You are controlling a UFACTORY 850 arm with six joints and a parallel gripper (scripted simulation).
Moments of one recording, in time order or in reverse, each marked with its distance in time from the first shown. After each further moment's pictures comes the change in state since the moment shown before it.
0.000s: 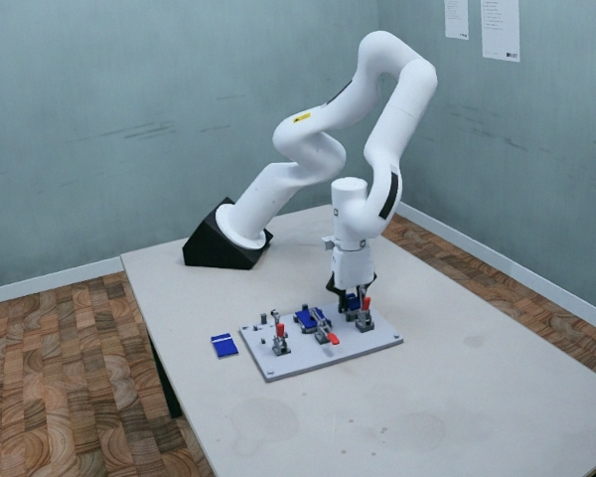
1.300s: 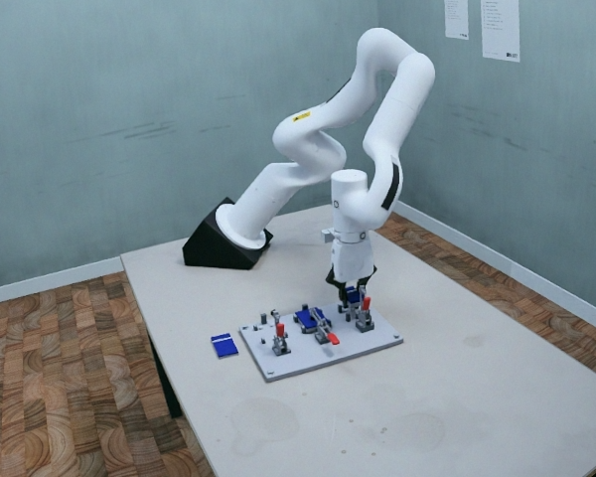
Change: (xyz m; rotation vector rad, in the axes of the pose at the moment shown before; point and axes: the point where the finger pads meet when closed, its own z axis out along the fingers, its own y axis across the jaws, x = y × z) arm 0.000 0.000 -0.020 0.000 0.000 0.000
